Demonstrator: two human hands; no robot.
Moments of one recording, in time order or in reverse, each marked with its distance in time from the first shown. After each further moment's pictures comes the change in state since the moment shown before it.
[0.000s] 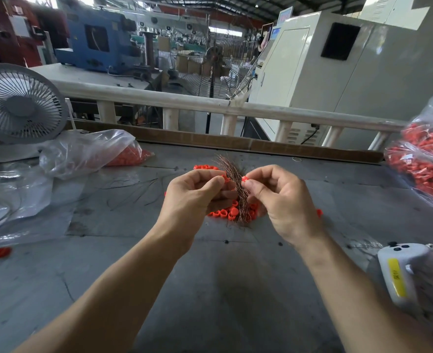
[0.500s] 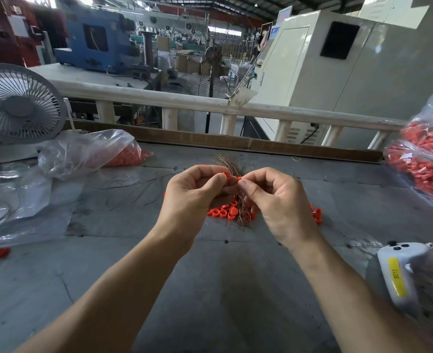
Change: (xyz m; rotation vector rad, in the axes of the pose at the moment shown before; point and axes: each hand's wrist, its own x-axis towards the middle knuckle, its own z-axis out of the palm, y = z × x) left_hand -0.002 0.002 0.003 -0.011 -0.037 0.070; right_hand -0.009 -0.013 0.006 -0.067 0.025 -0.032
